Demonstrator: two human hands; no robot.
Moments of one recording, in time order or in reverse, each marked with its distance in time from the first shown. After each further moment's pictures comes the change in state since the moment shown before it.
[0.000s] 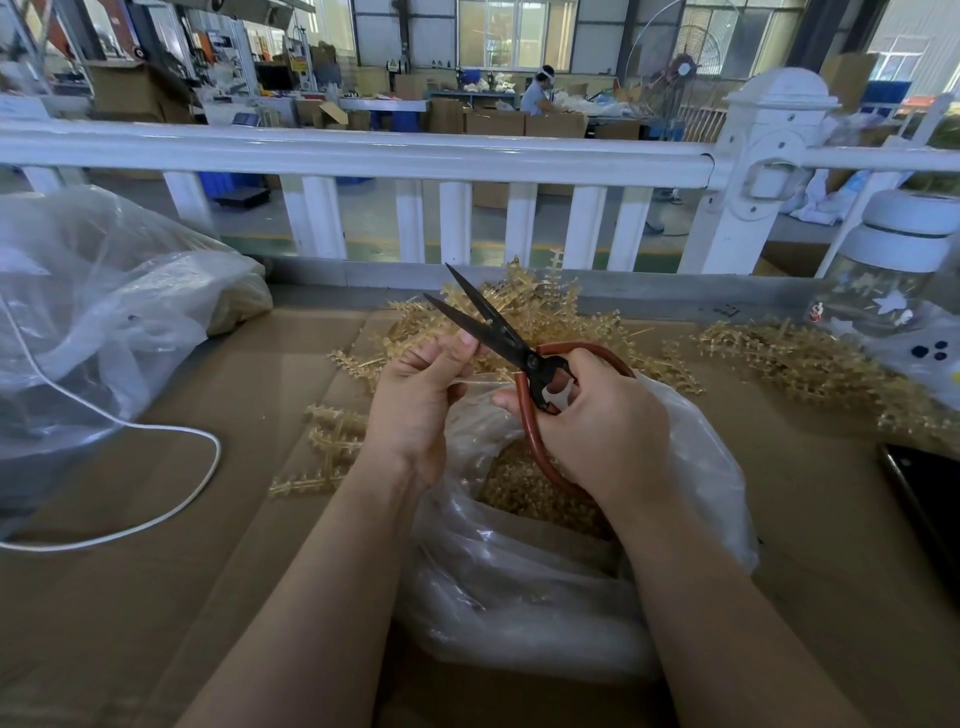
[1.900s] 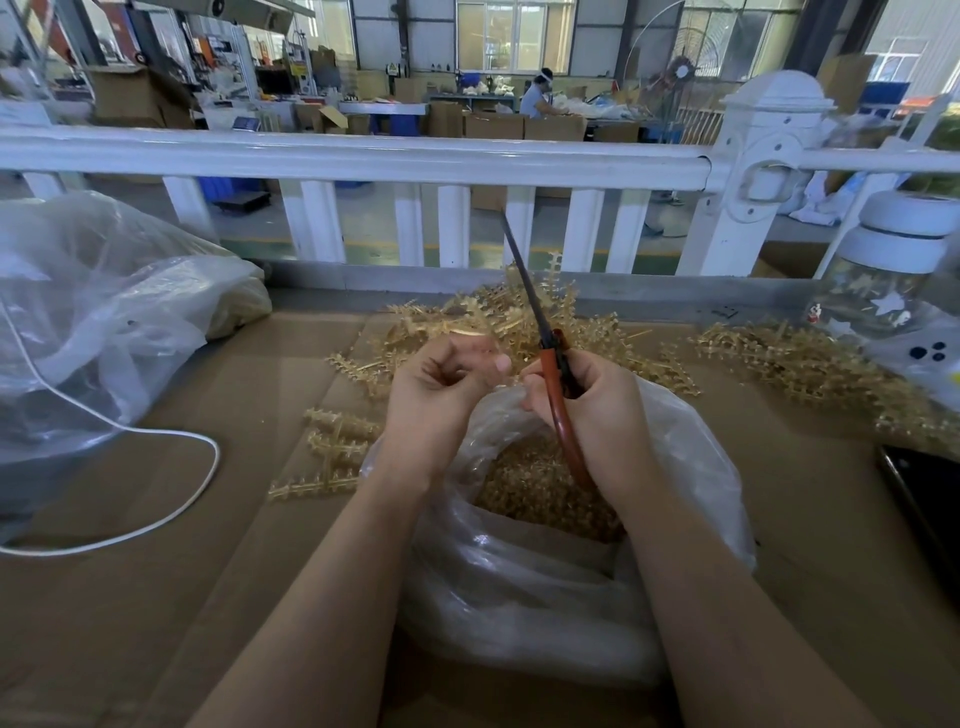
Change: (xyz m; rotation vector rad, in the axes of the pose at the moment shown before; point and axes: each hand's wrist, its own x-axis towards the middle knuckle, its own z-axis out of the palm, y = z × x) left_hand 0.003 -0.014 0.002 0.237 -0.069 0.218; right_hand 0.008 0.004 0.005 0.816 -0.161 0.295
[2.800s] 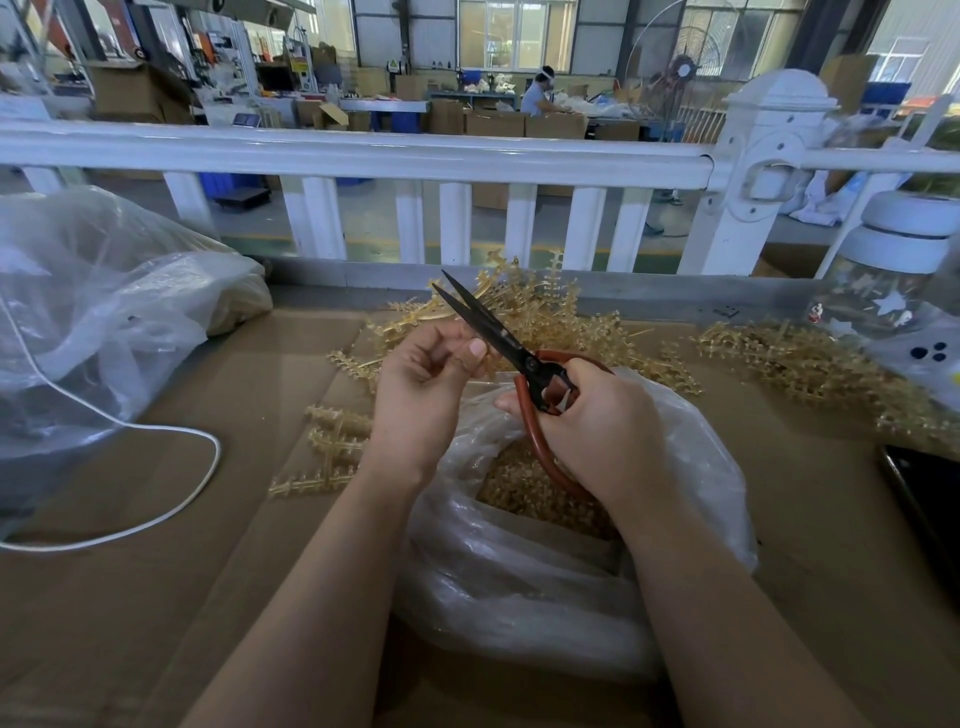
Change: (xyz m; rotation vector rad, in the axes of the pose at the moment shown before) left_hand 0.005 -0.001 -0.009 0.014 -0.005 0.128; right_hand -0.006 0.005 -0.004 -0.712 0.076 -0.213
